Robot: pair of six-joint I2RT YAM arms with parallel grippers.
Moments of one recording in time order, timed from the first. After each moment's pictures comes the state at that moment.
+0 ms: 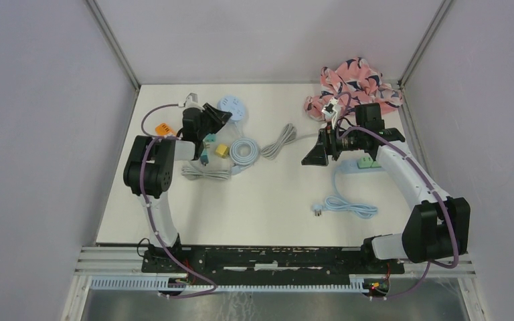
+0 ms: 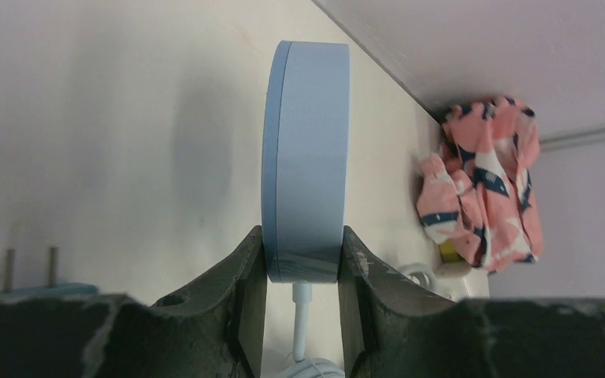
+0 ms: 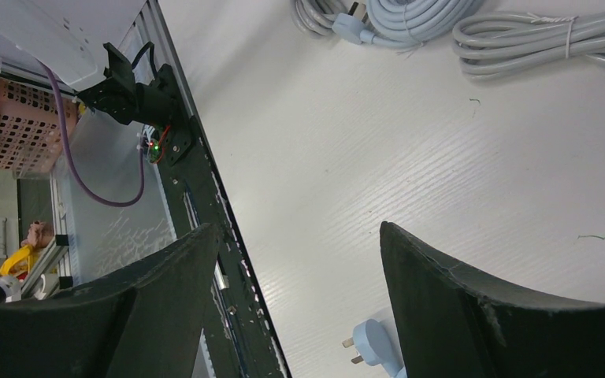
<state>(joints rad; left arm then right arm) -0.17 1.97 1.00 0.73 0.24 -0.85 0.16 1.38 1.08 -0.58 -1.04 -0.11</state>
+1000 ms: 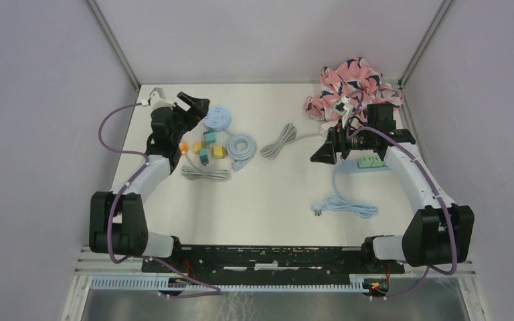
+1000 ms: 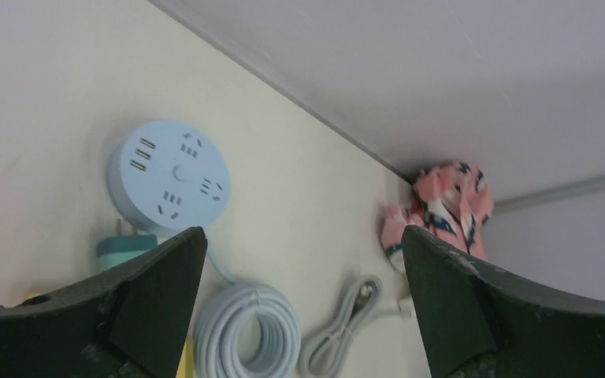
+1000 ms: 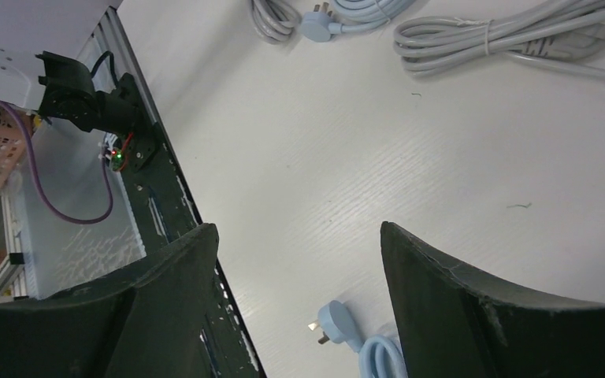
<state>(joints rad) -0.08 1.44 0.88 0.37 -0.01 -0.81 0.08 1.34 1.08 -0.61 -1.02 -0.17</state>
